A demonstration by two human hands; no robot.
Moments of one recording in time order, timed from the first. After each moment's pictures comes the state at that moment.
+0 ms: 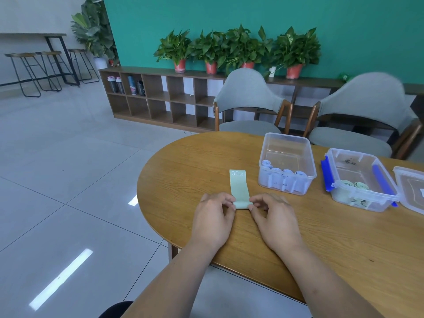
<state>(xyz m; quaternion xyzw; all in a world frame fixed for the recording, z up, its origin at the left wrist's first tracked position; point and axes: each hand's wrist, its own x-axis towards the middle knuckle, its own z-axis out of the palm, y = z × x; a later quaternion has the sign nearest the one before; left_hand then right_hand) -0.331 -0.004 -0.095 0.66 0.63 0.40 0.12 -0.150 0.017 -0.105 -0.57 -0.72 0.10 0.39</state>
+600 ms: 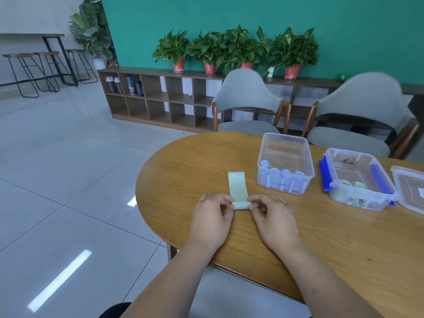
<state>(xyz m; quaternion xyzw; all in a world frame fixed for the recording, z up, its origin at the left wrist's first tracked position) -0.331 -0.004 -0.094 0.65 0.63 0.41 0.12 -0.148 0.017 -0.106 -0.56 -0.72 0.11 0.40</state>
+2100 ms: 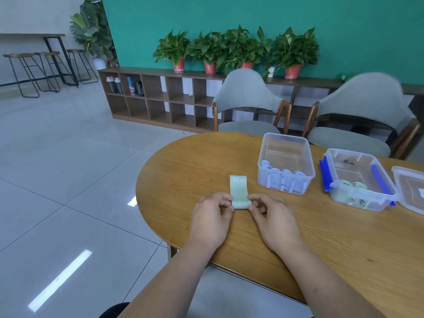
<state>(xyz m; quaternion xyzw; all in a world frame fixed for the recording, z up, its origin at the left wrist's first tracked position) -0.333 -0.003 -0.095 0.63 0.64 0.41 0.15 -0.148 0.017 -0.103 -0.56 -0.72 0.12 0.39</state>
